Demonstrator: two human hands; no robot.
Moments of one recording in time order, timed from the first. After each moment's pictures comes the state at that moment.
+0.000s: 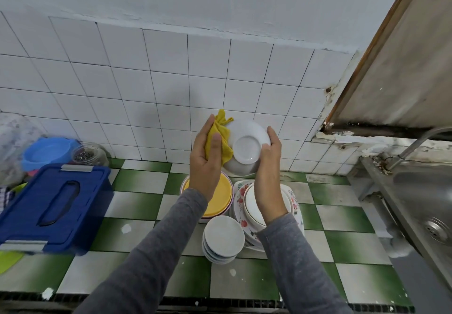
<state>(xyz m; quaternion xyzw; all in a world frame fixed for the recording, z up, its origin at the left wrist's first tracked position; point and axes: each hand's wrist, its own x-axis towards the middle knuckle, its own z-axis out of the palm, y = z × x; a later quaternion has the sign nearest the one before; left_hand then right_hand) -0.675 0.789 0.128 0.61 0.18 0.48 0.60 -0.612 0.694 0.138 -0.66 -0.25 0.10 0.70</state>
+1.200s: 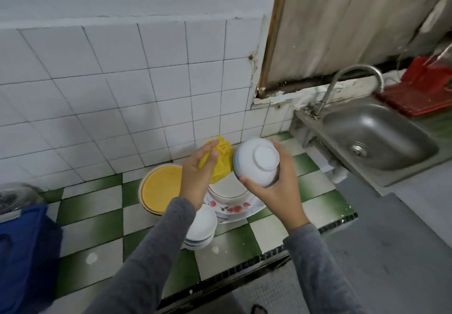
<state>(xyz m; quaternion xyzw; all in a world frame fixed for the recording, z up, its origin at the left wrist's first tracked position) -0.657 0.739 0.090 0.64 0.16 0.21 0.72 -0.602 0.557 0.087 -0.78 -0.25 -0.08 0.57</state>
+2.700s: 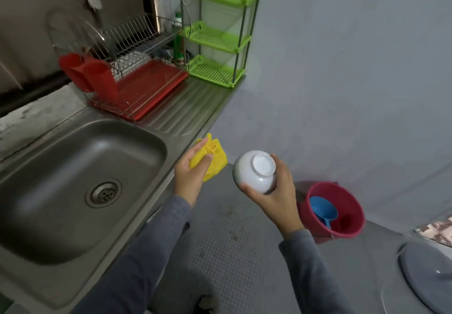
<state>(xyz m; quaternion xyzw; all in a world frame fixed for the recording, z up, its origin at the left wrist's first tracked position) -0.249 0.002 0.064 0.61 -0.07 -0.09 0.78 -0.357 -0.166 0.046 -0.83 0.15 -0.26 0.47</state>
